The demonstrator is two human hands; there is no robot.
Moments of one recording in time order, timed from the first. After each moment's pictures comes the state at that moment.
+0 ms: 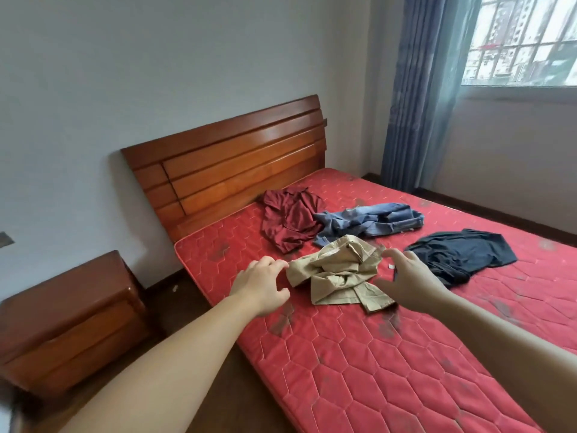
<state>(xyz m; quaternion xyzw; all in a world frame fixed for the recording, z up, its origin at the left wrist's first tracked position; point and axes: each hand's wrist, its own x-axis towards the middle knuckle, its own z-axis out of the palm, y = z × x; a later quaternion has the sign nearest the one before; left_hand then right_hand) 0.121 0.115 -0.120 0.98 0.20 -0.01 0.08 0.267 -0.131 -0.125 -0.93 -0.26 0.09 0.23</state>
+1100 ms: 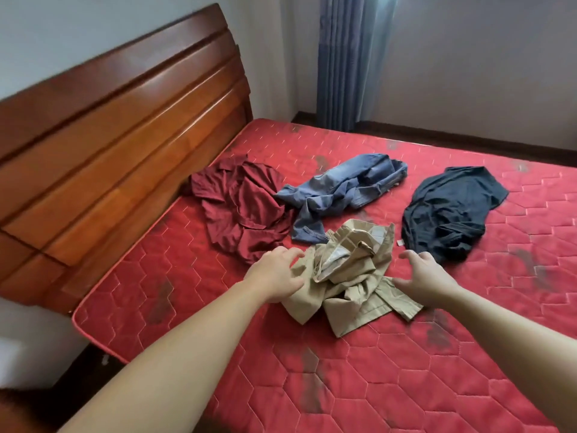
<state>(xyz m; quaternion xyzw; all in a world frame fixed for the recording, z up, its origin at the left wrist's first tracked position) 0.486 0.428 -0.255 0.97 -0.01 -0.17 0.19 0.513 0.135 -0.271 -0.96 0.03 0.22 0.19</state>
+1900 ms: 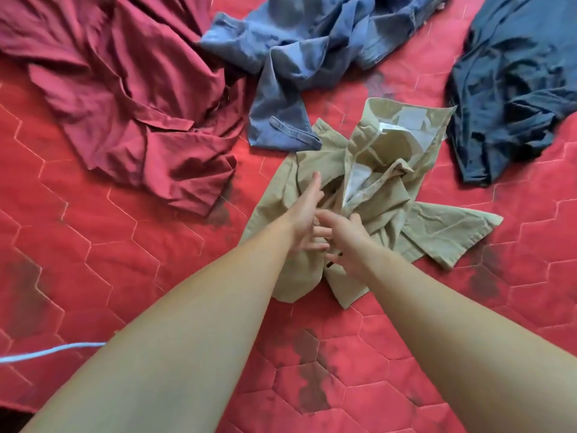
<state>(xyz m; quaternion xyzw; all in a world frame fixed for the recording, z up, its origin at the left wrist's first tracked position) 0.693 0.395 -0.558 0.51 0.27 -0.50 0.65 0.663 0.293 -0.569 -0.60 0.45 0.34 0.56</state>
